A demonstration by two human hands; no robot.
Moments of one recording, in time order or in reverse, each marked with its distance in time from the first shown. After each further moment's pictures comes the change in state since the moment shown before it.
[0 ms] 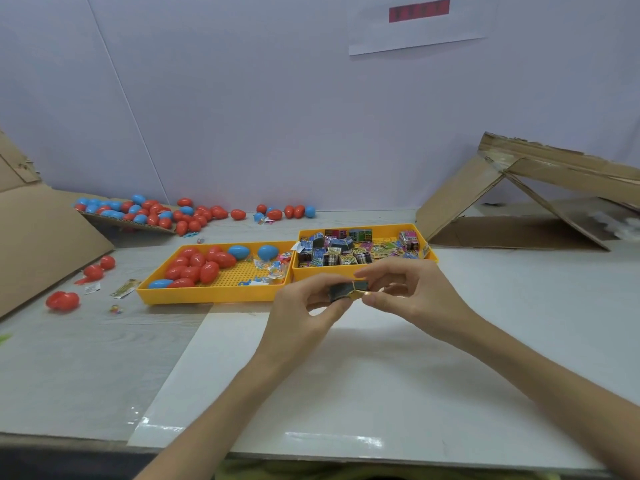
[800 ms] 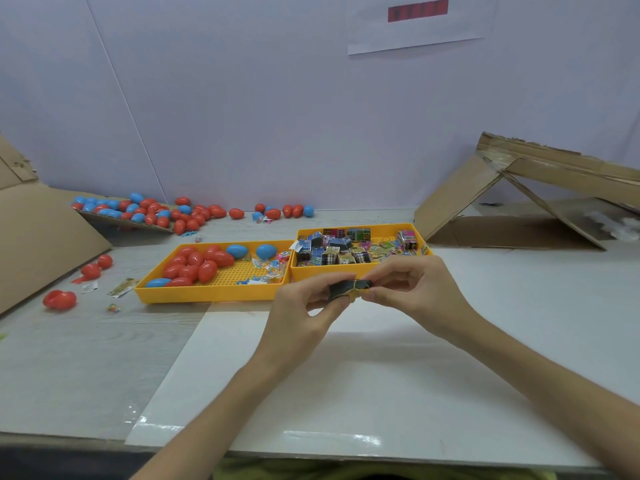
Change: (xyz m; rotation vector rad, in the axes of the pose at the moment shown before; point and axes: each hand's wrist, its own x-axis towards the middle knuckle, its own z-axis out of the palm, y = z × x) left_hand -0.001 0.004 0.001 -0.018 -0.006 0.032; right_hand 0.000 0.002 -0.001 0.095 0.042 -0.074
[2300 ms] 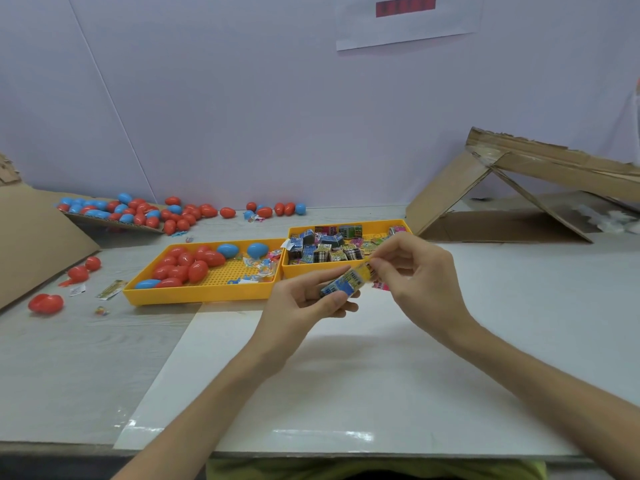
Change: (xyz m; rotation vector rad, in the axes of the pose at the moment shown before) left_hand 0.003 0.006 0.002 -0.379 -0.117 -0.235; right_hand -0.001 -0.003 0.005 -0.306 0.317 -0.073
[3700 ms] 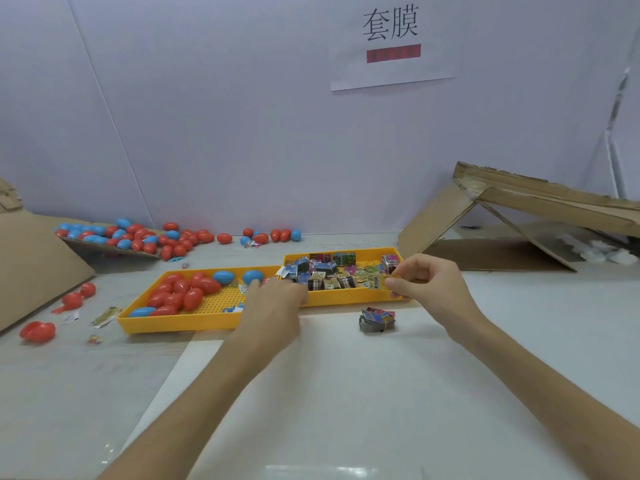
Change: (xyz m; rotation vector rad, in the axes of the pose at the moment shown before) left_hand 0.056 0.010 -0.025 1.632 -0.001 -0.108; right_hand 0.031 0.042 -0.037 0.160 -0.082 0.351
